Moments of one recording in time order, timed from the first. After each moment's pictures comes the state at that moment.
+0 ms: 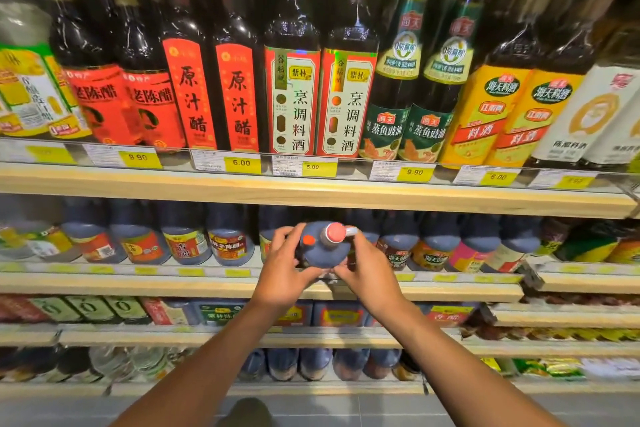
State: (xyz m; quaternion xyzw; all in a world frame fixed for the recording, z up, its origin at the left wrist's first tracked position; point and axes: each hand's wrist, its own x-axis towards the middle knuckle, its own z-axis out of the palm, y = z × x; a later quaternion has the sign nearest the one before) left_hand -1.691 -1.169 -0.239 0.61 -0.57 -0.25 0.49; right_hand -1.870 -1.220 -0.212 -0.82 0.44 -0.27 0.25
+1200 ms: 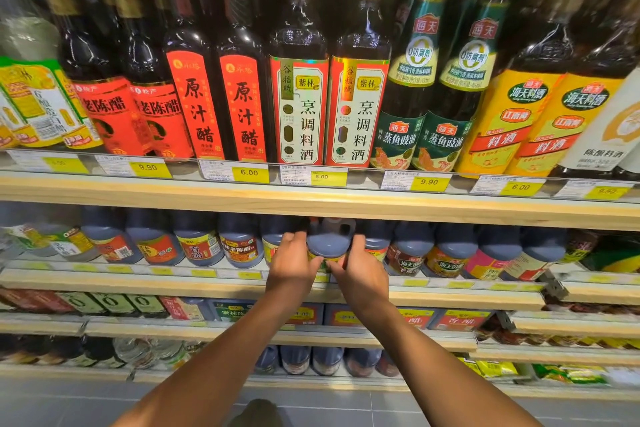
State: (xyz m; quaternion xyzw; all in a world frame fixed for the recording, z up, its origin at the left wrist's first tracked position) left_hand -1.693 -1.197 -0.224 0.80 -0.52 -0.14 0.25; right_hand -1.831 -1.230 -0.222 -0.75 0.59 -0.17 0.24
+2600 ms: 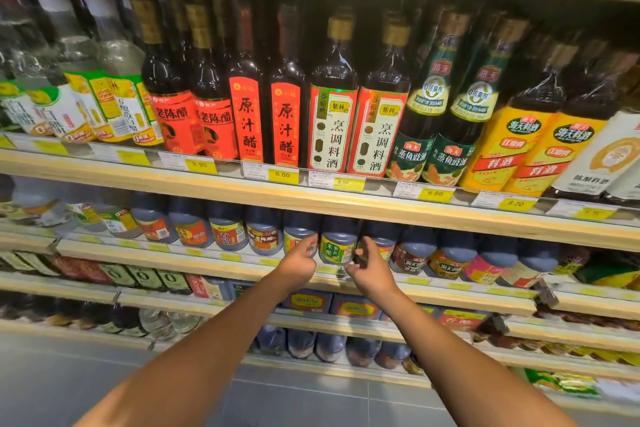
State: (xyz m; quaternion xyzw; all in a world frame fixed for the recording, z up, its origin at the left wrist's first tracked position) left_hand -1.665 -1.172 -0.218 0.70 -0.41 -0.47 0.34; right_hand -1.842 -1.219 -0.209 -0.67 0.56 -0.19 0.45
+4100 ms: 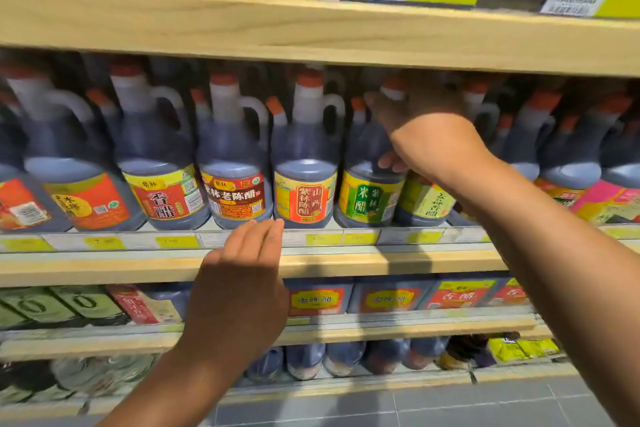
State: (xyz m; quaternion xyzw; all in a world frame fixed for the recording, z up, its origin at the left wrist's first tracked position) left_hand -1.594 -1.127 -0.328 0.73 -0.68 0.02 0.09; right_hand -1.773 -1.277 -0.188 -0.76 0.57 -0.25 0.18
